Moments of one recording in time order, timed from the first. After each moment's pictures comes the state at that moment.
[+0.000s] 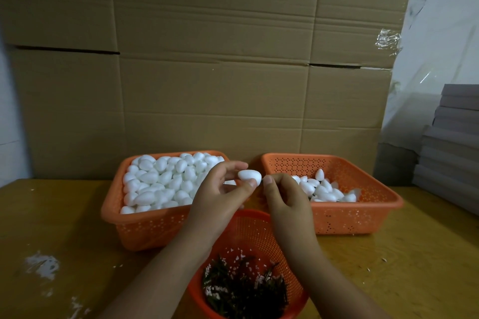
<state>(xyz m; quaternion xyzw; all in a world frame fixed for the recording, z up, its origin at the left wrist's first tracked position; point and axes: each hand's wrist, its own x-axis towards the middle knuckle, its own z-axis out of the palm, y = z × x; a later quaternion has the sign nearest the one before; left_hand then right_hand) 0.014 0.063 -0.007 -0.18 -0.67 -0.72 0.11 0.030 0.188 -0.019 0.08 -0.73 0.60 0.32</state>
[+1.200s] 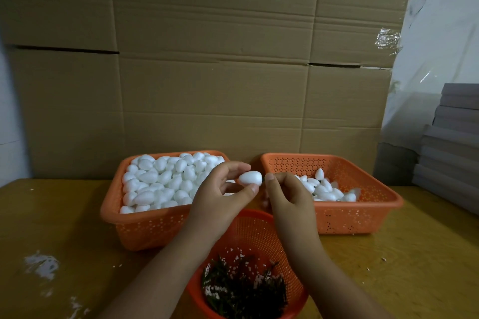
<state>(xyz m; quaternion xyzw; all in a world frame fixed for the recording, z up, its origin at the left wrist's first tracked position) 0.014 0.064 -0.008 -0.19 -0.69 -0.69 0.13 0.030 0.190 -0.018 0.08 -0.68 0.66 0.31</state>
